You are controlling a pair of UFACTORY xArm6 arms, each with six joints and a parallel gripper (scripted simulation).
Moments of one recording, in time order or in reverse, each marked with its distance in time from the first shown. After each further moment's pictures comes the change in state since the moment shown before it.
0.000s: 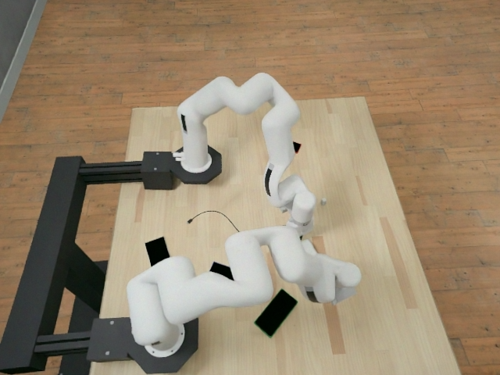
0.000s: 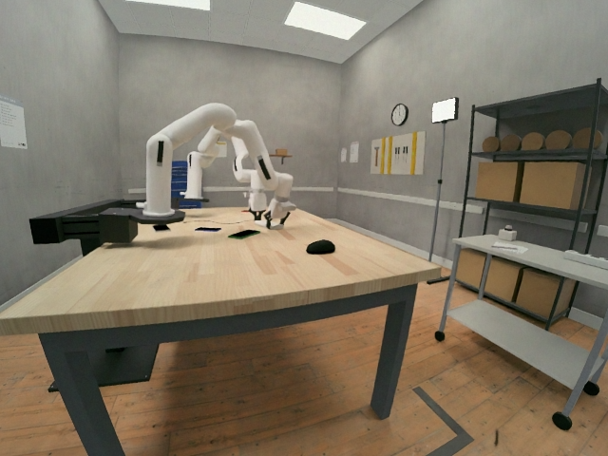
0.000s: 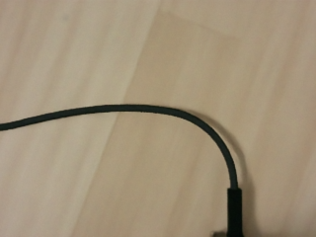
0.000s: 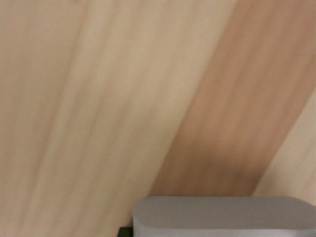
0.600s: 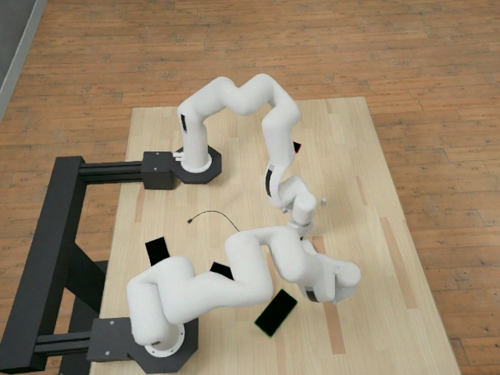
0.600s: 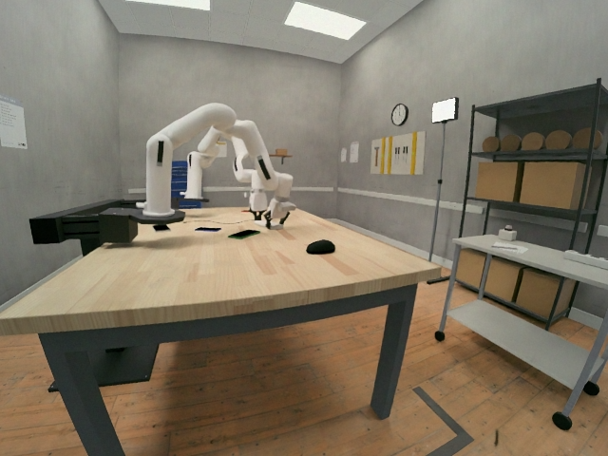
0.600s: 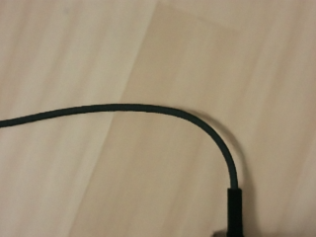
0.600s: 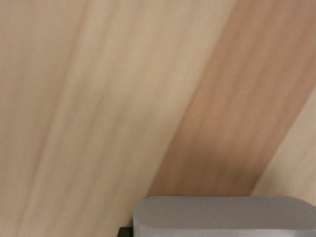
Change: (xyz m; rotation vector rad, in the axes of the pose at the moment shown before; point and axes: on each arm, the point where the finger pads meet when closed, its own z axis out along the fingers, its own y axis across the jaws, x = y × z) left arm -0.004 0.000 -0.001 -0.001 0.006 0.002; right arm -0.002 0.000 0.001 -0.001 -0.001 -0.002
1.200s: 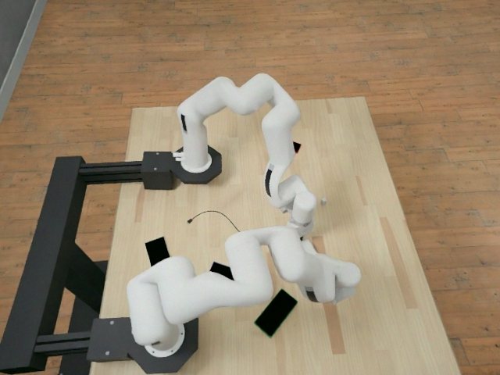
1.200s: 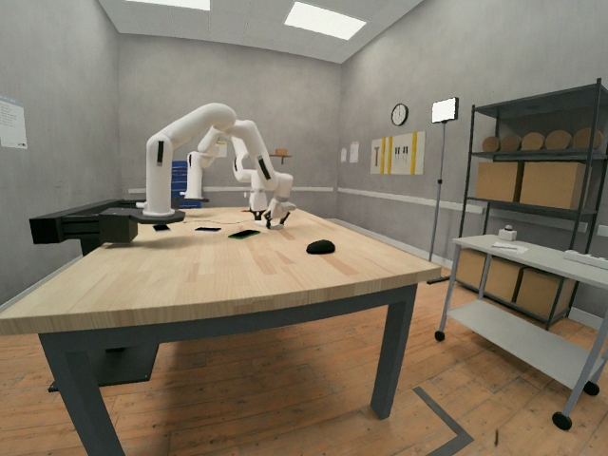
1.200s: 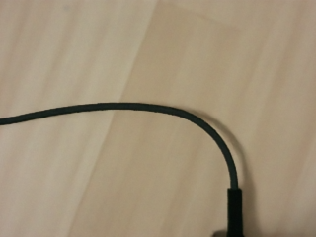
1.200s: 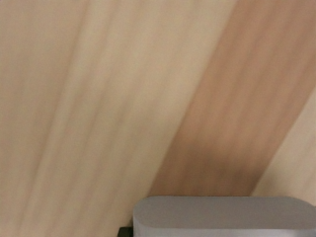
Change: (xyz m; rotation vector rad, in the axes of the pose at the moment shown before) left arm 0.000 0.000 0.000 0.001 -0.012 -0.004; right arm 0.001 0.000 0.000 0.000 0.000 0.000
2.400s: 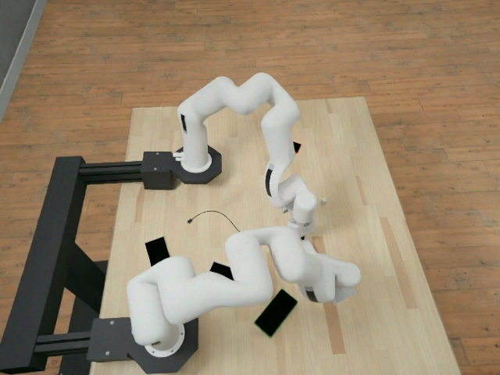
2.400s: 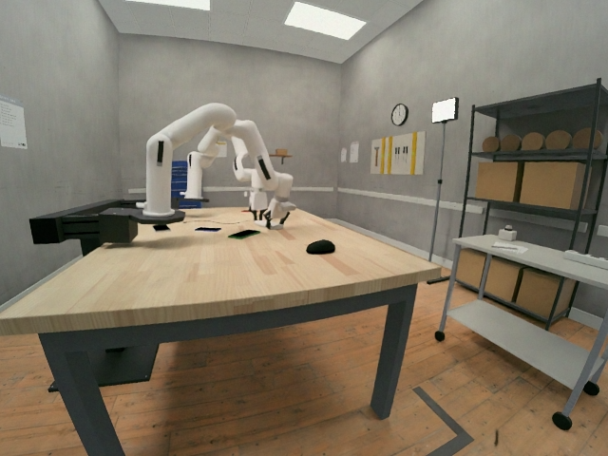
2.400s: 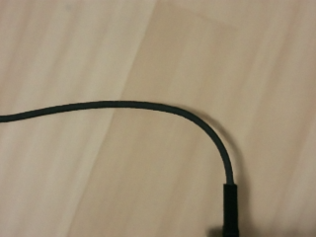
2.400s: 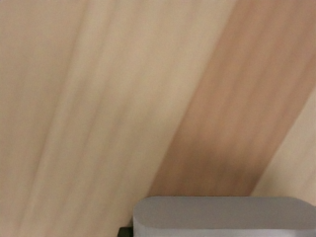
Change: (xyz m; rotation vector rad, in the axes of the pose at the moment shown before) left arm -0.002 0.000 -0.005 -0.001 0.001 -0.001; right arm 0.000 0.000 0.000 0.000 0.000 0.000
